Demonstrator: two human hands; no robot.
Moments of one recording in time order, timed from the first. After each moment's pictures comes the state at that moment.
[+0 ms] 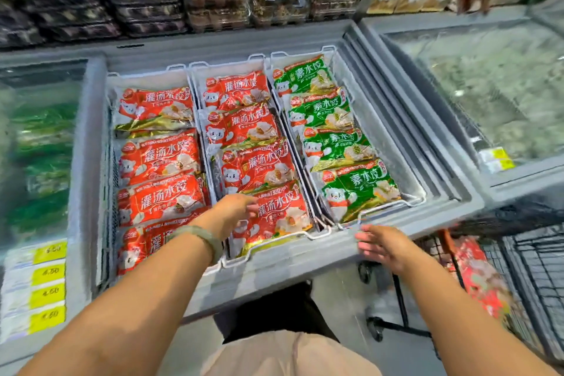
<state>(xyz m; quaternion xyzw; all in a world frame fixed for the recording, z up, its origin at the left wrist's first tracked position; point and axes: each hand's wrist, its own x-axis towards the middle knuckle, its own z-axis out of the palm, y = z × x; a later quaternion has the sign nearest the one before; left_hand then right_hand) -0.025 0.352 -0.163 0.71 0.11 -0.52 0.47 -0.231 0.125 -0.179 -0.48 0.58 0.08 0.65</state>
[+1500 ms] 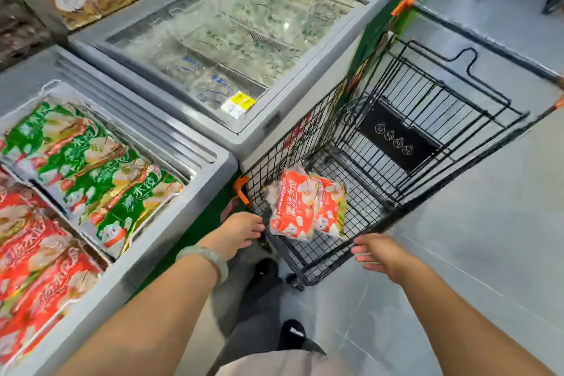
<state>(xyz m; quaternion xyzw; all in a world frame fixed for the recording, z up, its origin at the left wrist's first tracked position) -0.401 -0.013 -0.158 0.74 -0.10 -0.63 0.22 -0.682 -0.068 -0.183 -0.34 0.72 -0.03 0.61</state>
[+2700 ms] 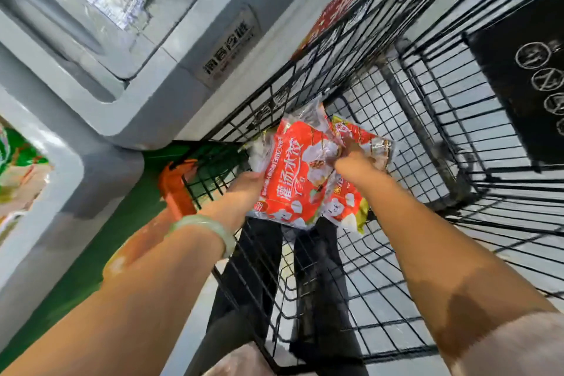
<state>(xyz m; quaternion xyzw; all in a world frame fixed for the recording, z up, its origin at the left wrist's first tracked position) -0.410 -0.203 -0.398 0.80 0.00 -0.59 0.11 -0.568 -0.321 -0.471 -0.49 0.65 0.18 0.55</state>
